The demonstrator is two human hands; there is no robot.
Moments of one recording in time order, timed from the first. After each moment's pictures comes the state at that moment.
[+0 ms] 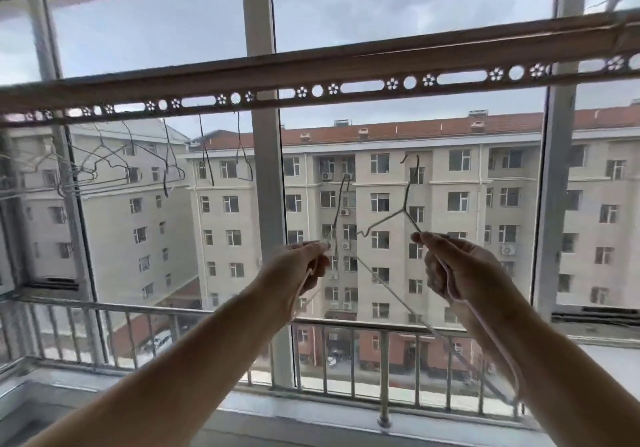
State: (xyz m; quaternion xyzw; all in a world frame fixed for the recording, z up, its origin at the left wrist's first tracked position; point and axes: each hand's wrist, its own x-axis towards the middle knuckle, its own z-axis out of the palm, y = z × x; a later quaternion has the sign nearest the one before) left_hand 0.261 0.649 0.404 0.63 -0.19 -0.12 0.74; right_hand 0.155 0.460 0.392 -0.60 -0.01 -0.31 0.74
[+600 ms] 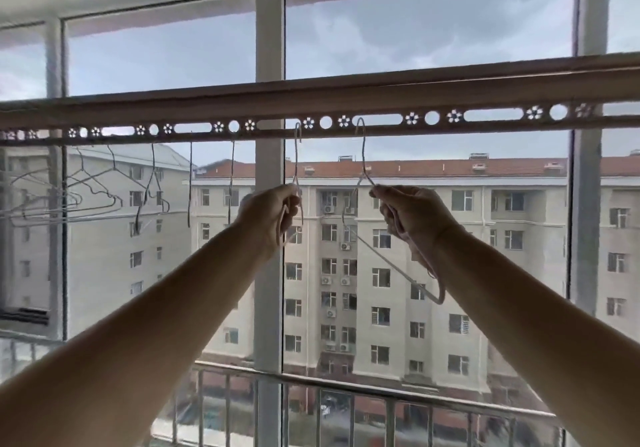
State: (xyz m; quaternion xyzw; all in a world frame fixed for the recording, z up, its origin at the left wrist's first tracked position) left_hand 0.390 0.621 0.515 0.56 -0.18 0.00 0.81; right_hand 0.306 0.446 0.510 -0.68 -0.04 -0.37 0.63
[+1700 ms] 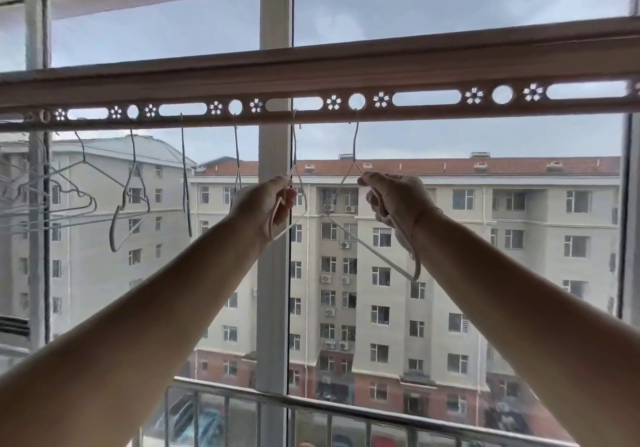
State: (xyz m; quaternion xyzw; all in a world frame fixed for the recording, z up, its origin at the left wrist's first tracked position) left_hand 0.536 0.616 0.524 0.54 -0.20 0.01 0.82; right_hand 0.445 0.454 0.532 -0.70 -0.01 -0.38 0.61
